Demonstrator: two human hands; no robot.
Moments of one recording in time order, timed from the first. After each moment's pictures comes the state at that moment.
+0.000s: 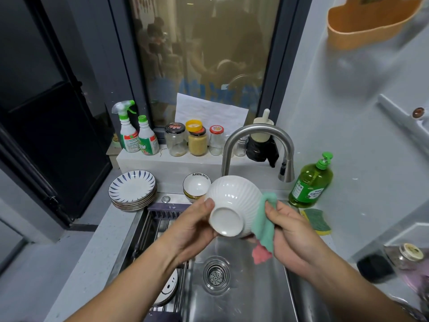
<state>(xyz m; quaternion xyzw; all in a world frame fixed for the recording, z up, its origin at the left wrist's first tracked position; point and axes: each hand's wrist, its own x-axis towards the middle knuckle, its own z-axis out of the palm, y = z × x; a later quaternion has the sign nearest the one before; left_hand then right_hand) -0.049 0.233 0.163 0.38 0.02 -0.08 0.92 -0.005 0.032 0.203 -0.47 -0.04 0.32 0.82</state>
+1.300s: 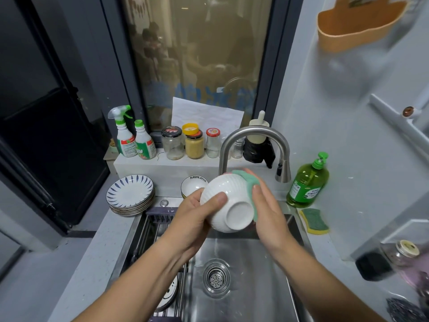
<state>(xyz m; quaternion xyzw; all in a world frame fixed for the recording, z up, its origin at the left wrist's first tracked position) -0.047 0.221 0.187 0.47 0.08 0.05 0.88 -0.002 0.071 0.203 -0.64 -0.18 0.07 0.74</state>
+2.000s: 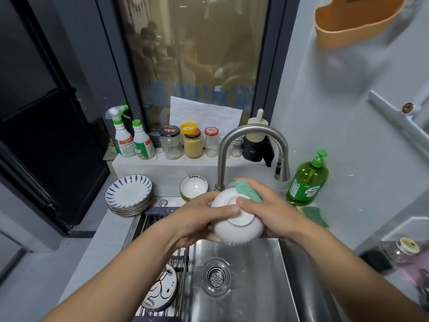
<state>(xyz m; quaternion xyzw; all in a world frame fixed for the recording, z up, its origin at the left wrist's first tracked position) -0.035 0.228 0.201 0.62 0.11 -0.16 0.76 0.043 0.046 0.197 -0.74 -0.24 0.23 0.58</state>
